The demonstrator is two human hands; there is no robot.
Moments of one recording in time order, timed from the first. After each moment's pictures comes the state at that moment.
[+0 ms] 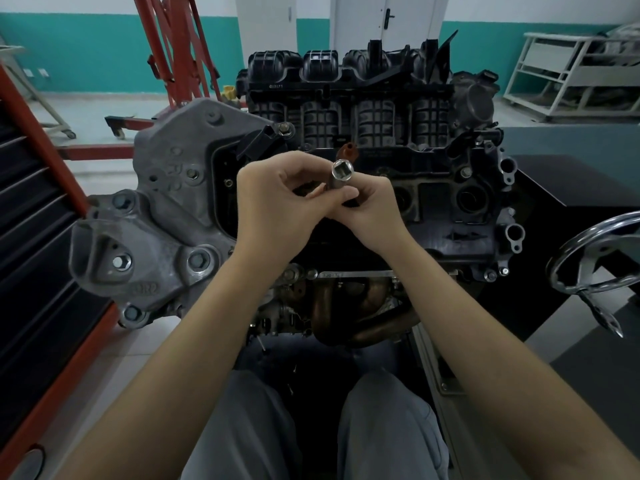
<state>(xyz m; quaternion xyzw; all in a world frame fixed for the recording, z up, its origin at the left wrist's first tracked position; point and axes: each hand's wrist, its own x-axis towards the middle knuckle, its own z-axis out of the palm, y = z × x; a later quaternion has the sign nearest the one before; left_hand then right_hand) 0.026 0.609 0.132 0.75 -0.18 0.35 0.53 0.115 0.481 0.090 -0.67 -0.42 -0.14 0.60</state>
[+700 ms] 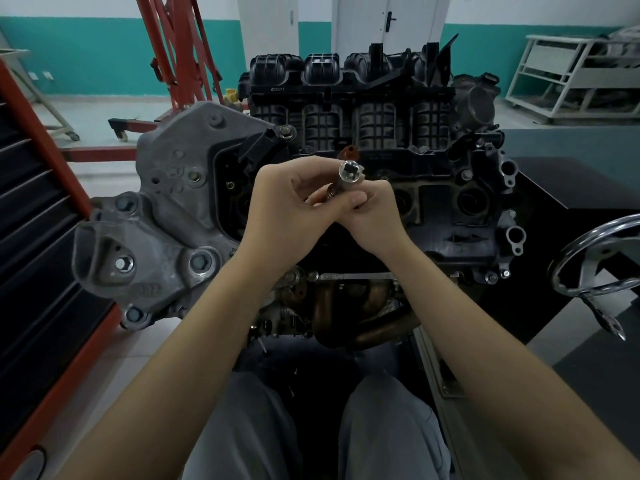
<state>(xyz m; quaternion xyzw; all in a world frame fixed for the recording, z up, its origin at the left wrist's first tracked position) 0.021 0.606 0.137 0.75 -0.22 0.31 0.54 0.111 0.482 0.089 -0.65 -0.41 -0.14 0.62</state>
